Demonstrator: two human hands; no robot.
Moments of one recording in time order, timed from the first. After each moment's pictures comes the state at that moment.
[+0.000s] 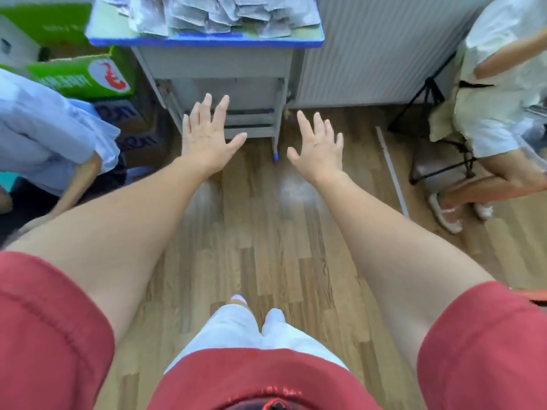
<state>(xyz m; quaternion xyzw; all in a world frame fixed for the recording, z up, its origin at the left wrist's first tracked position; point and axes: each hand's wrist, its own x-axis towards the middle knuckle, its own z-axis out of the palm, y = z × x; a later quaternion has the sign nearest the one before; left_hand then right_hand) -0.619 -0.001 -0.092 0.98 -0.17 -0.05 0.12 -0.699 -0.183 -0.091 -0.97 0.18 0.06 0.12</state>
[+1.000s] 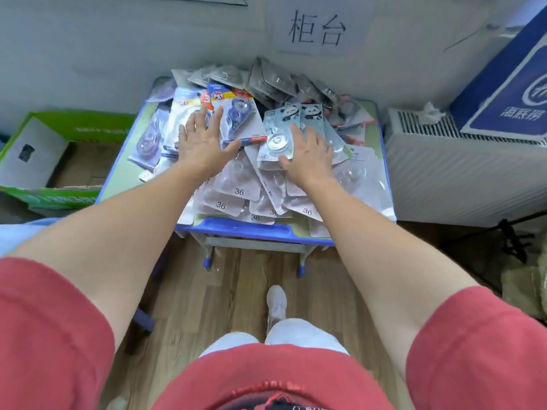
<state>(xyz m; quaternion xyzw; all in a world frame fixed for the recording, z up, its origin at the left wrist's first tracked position) -0.107 -0.050 -0.065 0.99 -0.05 -0.05 0.14 -0.152 -0.237 -0.069 -0.99 0.09 0.06 0.13</state>
